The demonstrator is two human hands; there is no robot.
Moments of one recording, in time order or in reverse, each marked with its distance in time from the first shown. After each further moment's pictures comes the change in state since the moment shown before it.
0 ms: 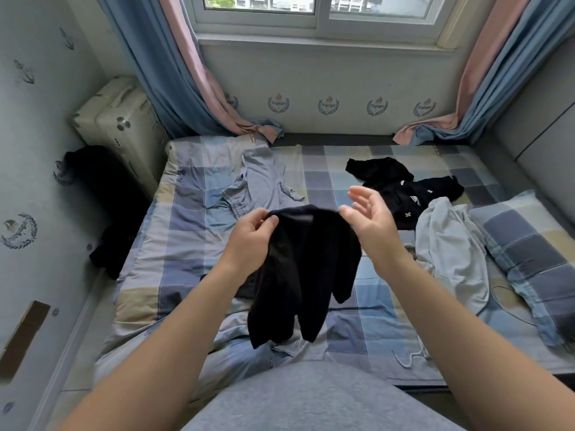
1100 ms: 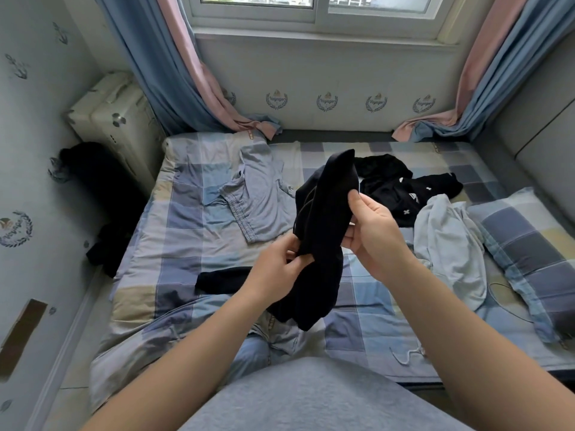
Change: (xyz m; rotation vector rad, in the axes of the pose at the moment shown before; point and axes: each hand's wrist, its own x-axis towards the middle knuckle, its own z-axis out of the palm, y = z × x) left_hand -0.017 -0.037 0.038 0.227 -0.221 0.118; right_hand -0.005 -0.016 0.005 0.412 -0.096 0.150
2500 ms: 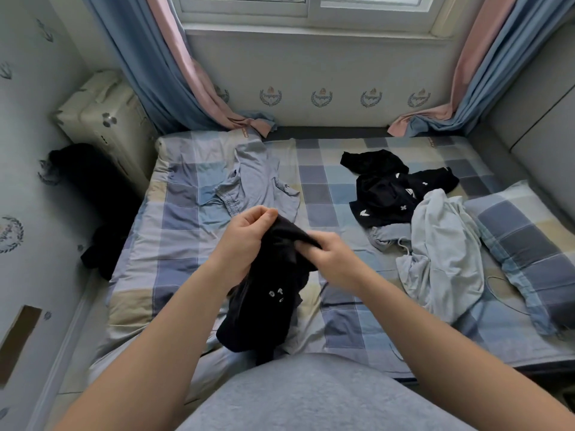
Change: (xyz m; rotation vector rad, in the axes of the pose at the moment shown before) left_hand 0.018 0.035 -0.049 -0.605 0.100 -0.211; right_hand 0.004 0.051 0.019 -0.509 -0.300 0.013
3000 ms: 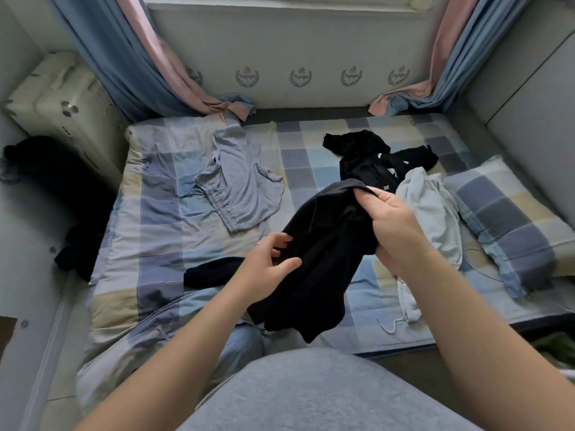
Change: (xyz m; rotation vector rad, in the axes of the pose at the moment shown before) left_hand 0.008 -0.089 -0.002 0.665 -0.210 0.052; right_hand -0.038 -0.042 -0.060 0.372 0.448 0.088
